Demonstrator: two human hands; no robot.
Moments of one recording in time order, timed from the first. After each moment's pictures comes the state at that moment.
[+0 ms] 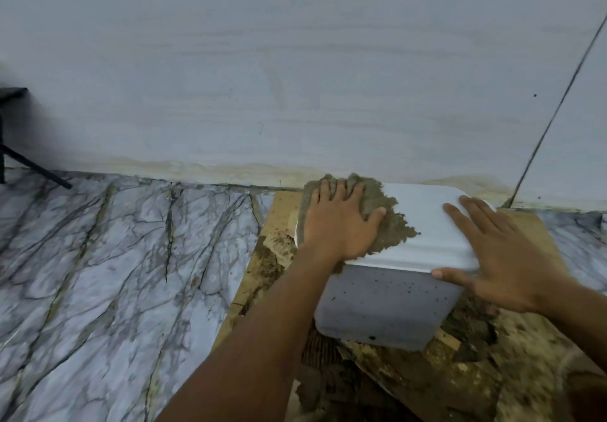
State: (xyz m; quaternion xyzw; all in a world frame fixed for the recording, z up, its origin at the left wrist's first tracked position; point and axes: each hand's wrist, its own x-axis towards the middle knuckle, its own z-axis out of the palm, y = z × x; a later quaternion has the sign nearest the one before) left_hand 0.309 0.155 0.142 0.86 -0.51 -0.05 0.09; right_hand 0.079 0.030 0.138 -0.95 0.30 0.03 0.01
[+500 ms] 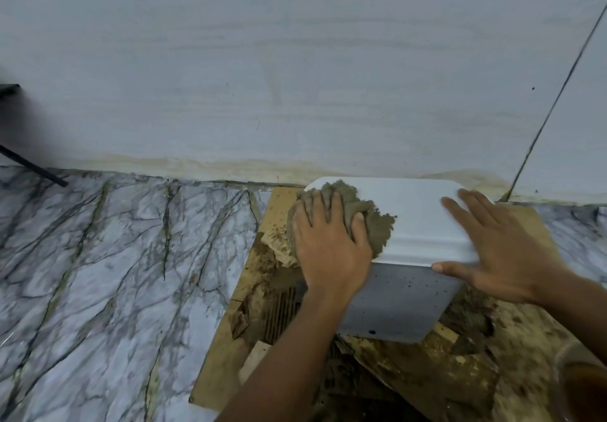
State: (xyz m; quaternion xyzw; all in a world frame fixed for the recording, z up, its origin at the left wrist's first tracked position) left_hand 0.270 0.189 0.105 0.89 -0.38 0.06 0.25; right_hand 0.076 0.022 0.132 -0.95 0.30 0.00 0.03
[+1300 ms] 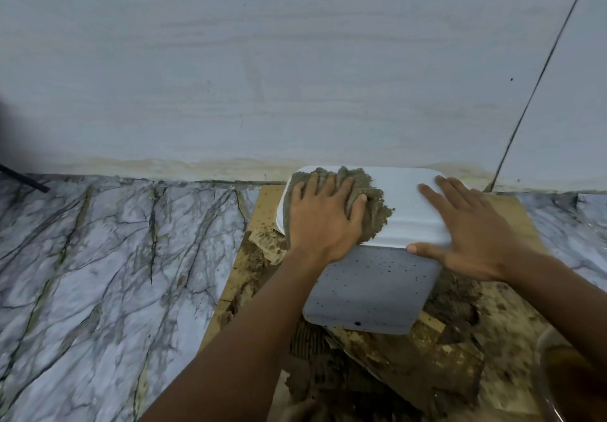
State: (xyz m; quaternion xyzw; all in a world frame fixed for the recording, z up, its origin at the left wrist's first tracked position) left_hand 0.292 0.156 0.121 0.84 -0.50 0.10 0.17; right_hand 0.086 0.014 0.130 -0.95 0.31 -0.01 0.03
